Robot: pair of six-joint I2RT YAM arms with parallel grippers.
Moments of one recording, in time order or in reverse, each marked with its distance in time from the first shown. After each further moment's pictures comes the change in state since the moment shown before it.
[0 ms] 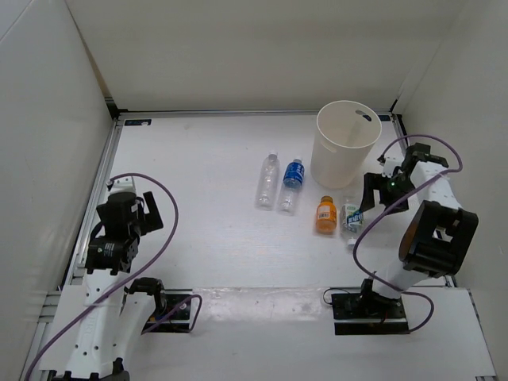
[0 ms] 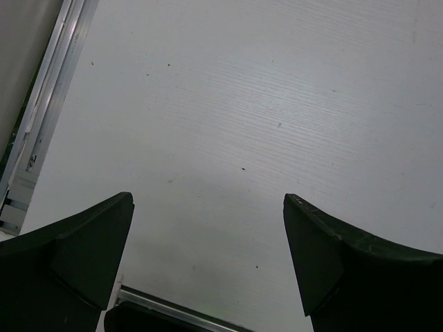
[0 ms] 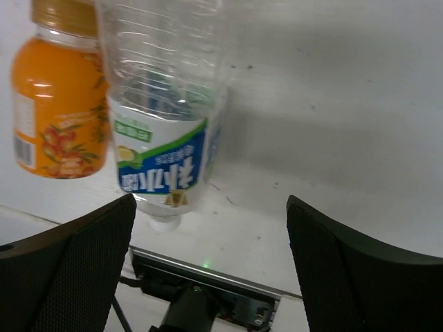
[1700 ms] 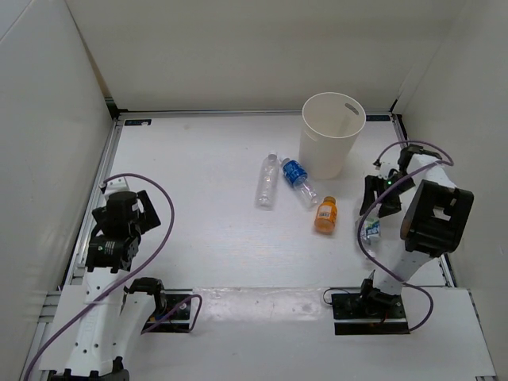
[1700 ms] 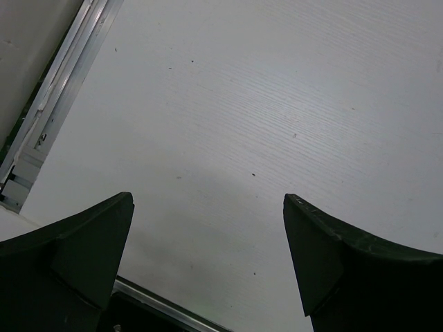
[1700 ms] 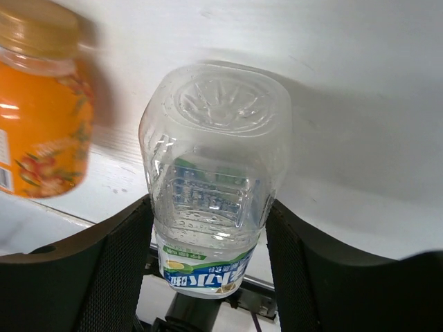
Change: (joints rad) left arm 0.000 0.013 0.002 -0.019 -0.089 -0.101; right arm 0.037 0.200 0.077 -0.036 -0.024 0.032
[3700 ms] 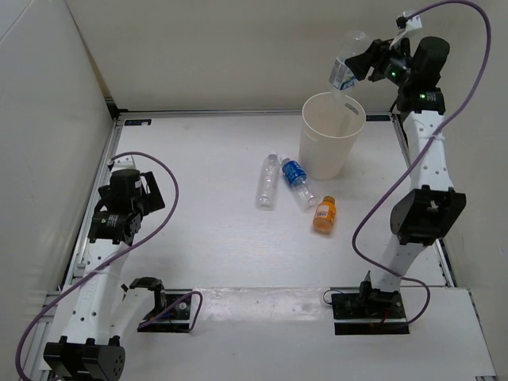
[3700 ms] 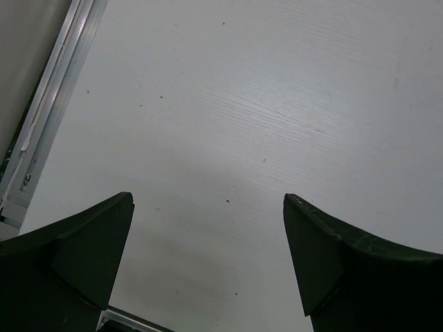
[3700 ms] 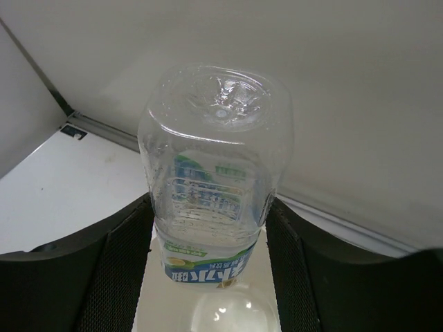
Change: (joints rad) left arm -0.015 0.204 0.109 0.100 0.053 0.048; right arm 0.170 0.033 0.739 0.877 -0.318 0.433
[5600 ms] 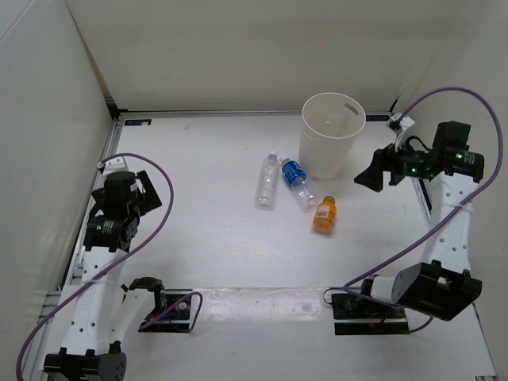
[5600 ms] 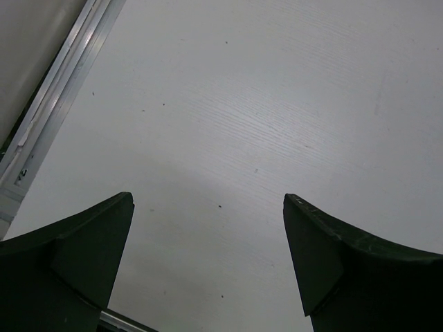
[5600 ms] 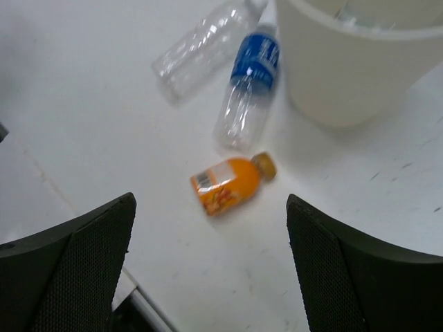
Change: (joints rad) left arm 0.010 -0.039 0.042 -0.023 -0.019 -0.071; right arm -0.202 -0.531 -0.506 -0.947 -0.291 -0.756
